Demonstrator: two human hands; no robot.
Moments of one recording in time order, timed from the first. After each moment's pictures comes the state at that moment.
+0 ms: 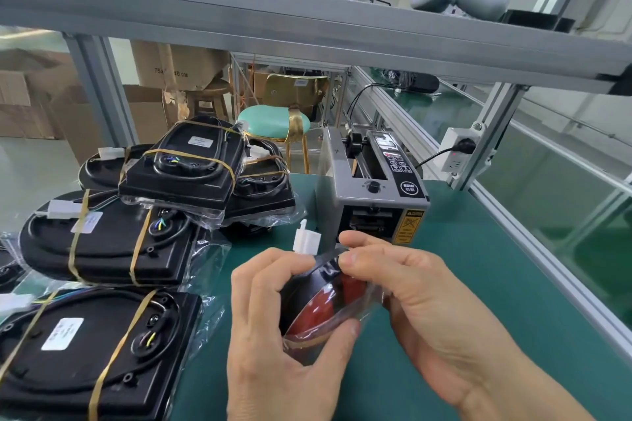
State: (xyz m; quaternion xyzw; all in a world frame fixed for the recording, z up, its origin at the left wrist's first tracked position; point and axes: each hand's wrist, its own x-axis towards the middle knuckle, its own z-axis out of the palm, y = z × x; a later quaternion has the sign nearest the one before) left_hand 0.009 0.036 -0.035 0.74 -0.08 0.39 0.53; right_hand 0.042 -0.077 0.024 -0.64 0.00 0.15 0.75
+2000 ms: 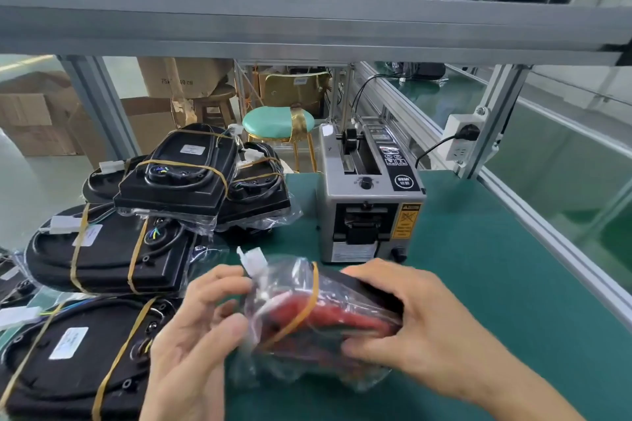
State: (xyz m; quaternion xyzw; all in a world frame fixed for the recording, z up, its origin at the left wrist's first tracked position) left_hand 0.017 0.083 -0.050 0.57 0.01 0.20 0.80; right_hand 0.064 -0.129 -0.018 -0.87 -0.28 0.06 0.40
